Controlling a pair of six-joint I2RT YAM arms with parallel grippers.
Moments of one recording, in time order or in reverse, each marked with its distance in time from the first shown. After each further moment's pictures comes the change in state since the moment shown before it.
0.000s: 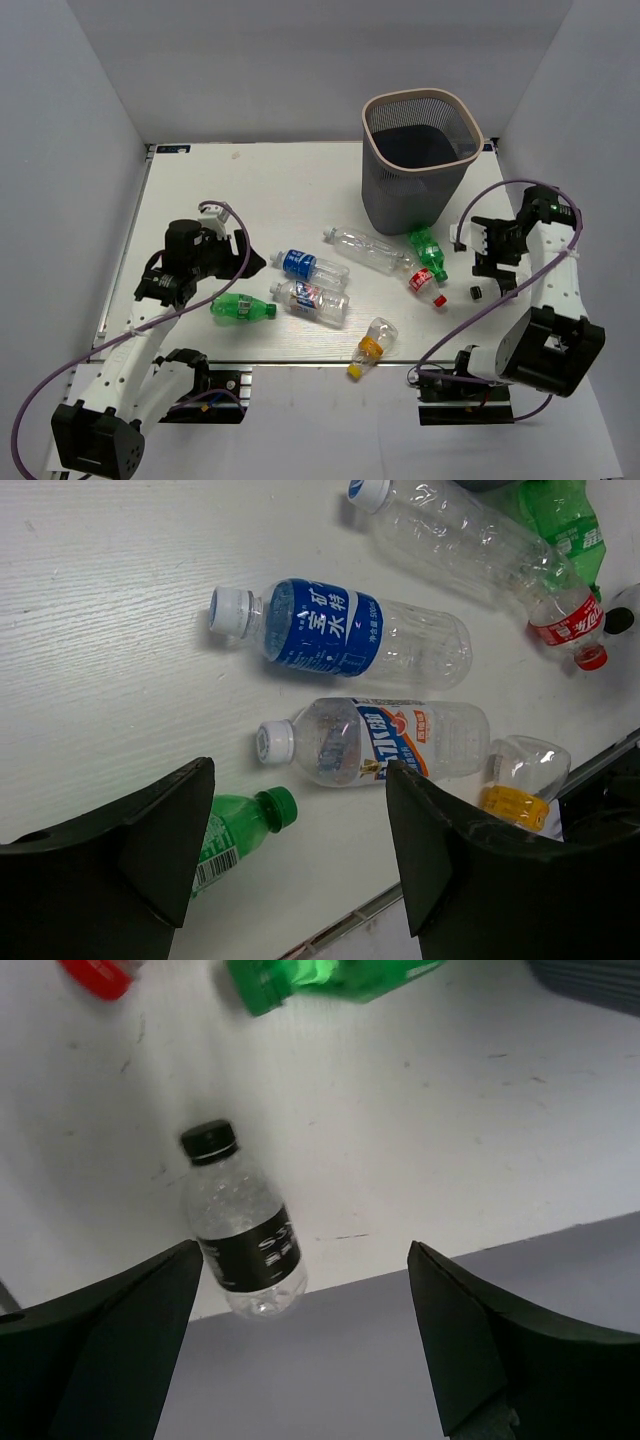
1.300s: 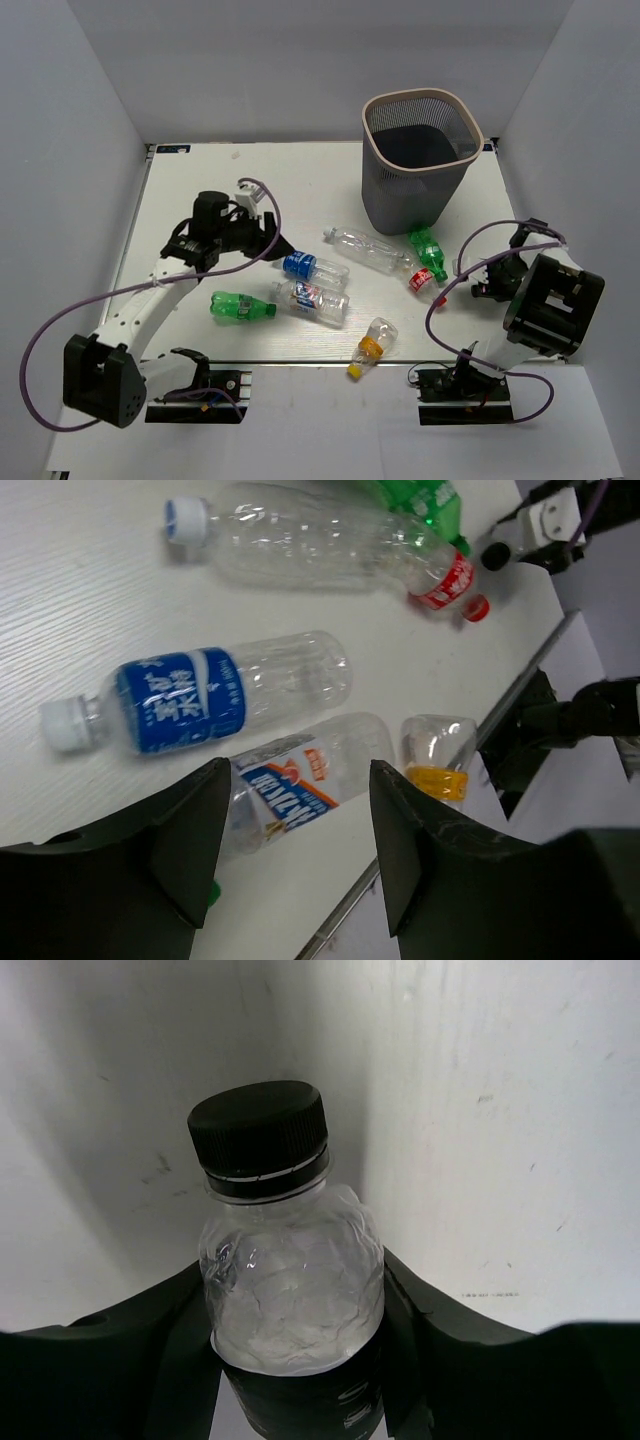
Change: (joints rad) left arm -0.099 0.281 0.146 0.153 0.207 0.034; right arm -0.141 0.255 -0.306 0.391 0.225 -0.163
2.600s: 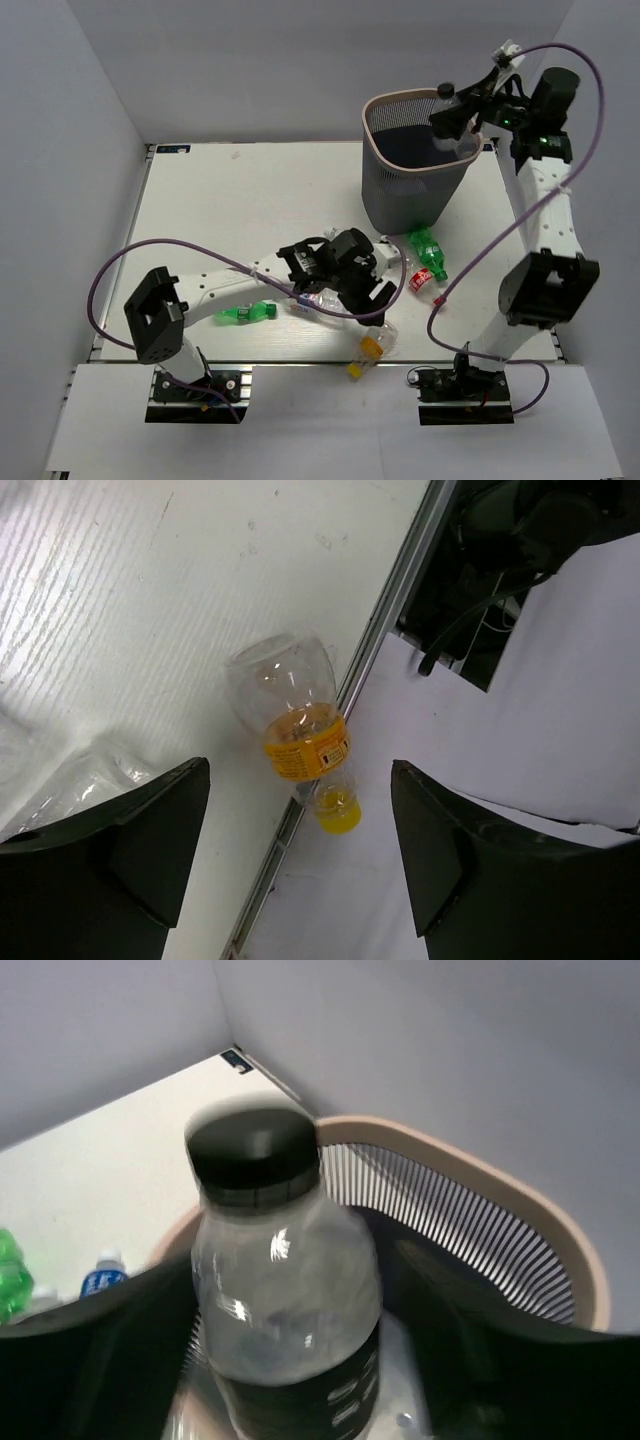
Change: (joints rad) left arm -0.785 0.463 0.414 -0.163 -0.267 0.051; right arm 0.276 0.080 0.861 0.738 -0.977 1.991
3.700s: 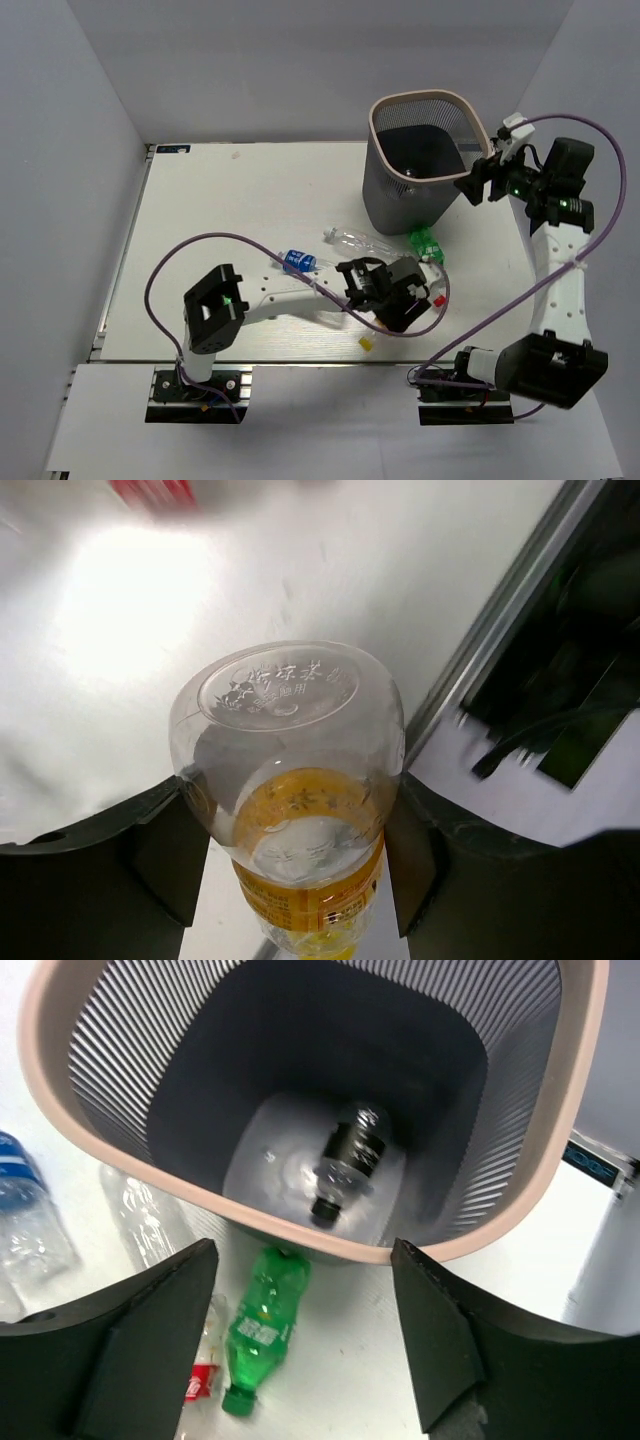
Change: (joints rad) left arm -0.179 0.330 0.257 -0.097 -0.335 -0.039; right arm -0.087 -0.356 -0.377 -0.463 0.324 -0.418
